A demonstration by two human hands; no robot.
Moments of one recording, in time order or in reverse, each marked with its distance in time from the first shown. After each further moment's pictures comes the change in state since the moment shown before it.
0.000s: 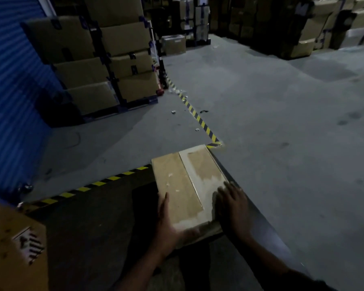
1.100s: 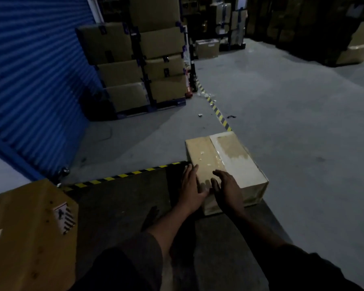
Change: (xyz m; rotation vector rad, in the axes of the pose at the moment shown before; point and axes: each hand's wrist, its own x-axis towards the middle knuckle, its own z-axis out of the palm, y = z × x) left_hand 0.072 0.055 -0.009 0.235 0.121 0.037; right_hand 0.071 -0.068 0.011 0.307 -0.147 -0.012
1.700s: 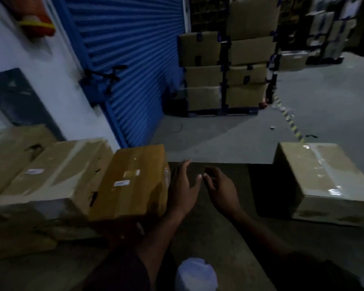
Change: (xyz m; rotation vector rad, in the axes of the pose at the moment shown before) left_hand -0.200 -0.127 -0.248 -0.017 0.534 -0.164; right_hand -0.129 -0.286 0.112 0.356 -0.241 -0.307
